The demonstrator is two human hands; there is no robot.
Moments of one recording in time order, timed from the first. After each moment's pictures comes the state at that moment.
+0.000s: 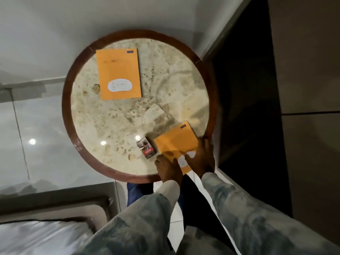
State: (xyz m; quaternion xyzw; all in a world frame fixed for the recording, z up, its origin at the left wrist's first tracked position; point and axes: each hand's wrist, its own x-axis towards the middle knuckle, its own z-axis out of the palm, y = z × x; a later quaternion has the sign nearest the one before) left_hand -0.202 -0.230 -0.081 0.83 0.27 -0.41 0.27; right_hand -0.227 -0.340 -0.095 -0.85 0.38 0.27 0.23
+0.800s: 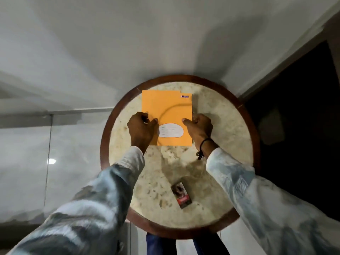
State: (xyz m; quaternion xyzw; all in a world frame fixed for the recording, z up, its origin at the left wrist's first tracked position) left_hand 0.112 -0.114 -0.088 0.90 0.16 -0.17 0.36; right_hand 0.062 -0.284 -0.113 -0.72 0.46 0.05 0.52
